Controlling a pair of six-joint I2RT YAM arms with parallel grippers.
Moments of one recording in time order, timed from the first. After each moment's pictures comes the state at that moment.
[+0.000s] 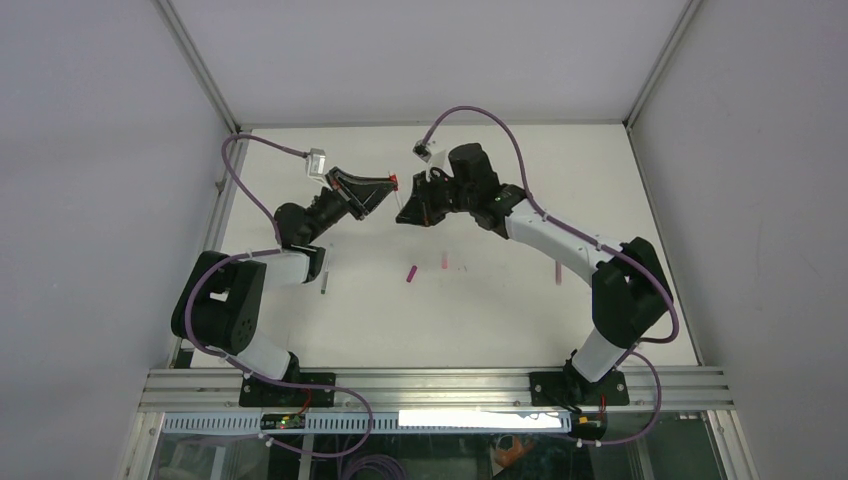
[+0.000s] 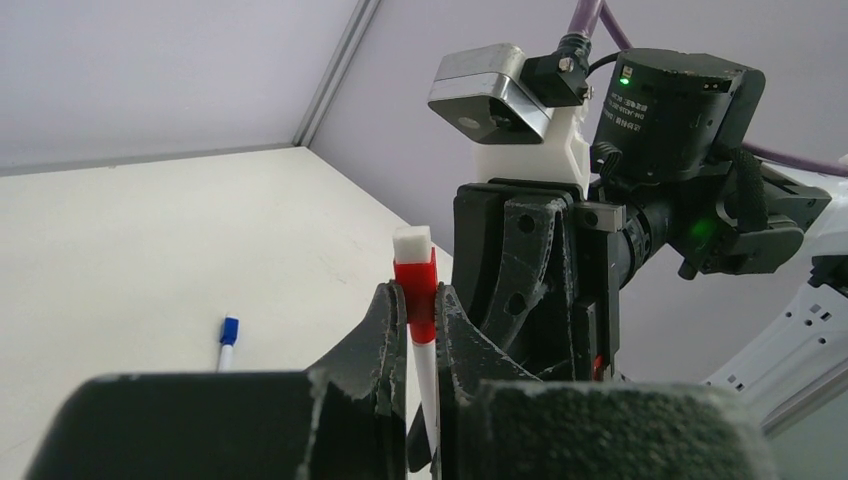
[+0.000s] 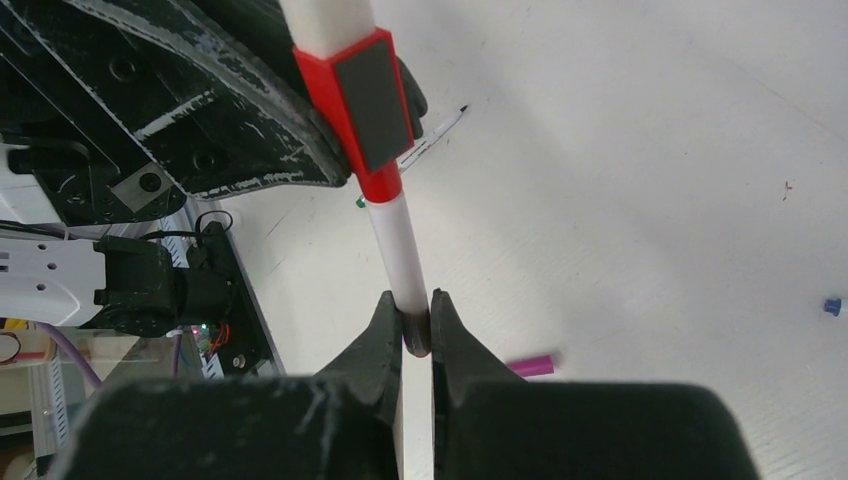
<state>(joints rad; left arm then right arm) -0.27 1.56 0.58 1.43 0.61 -0.87 0.68 1.65 1.29 -0.11 -0.49 0.32</state>
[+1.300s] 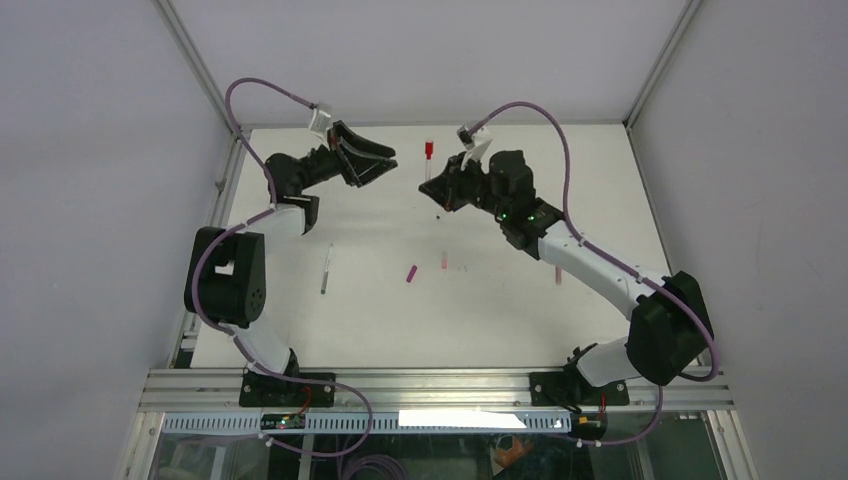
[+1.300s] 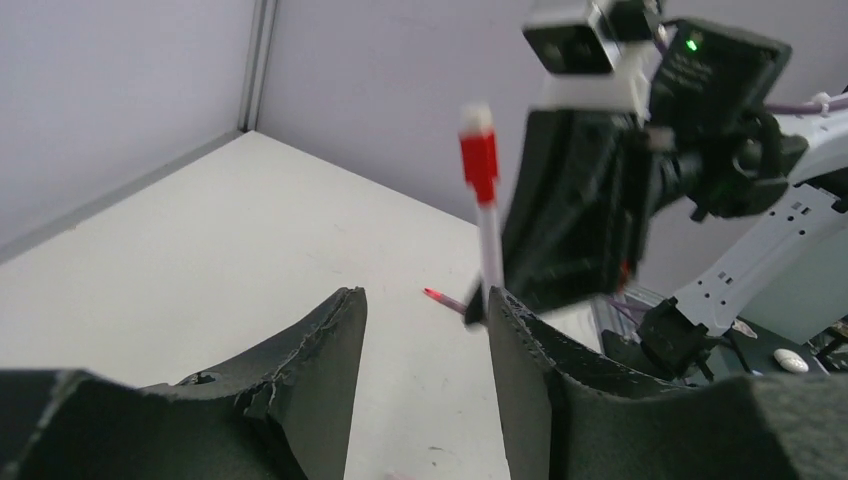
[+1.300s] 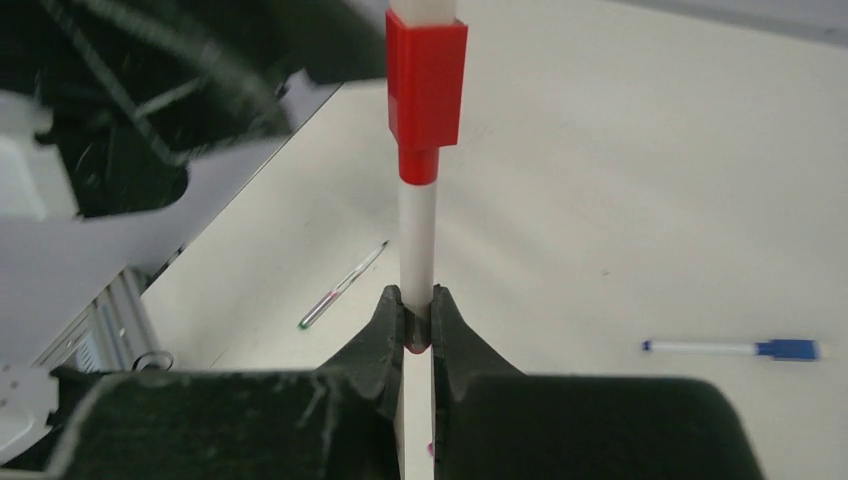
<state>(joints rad) -0.16 1.67 0.93 1.30 0.97 -0.87 0.60 1.42 1.10 0.17 -0.27 0.34</state>
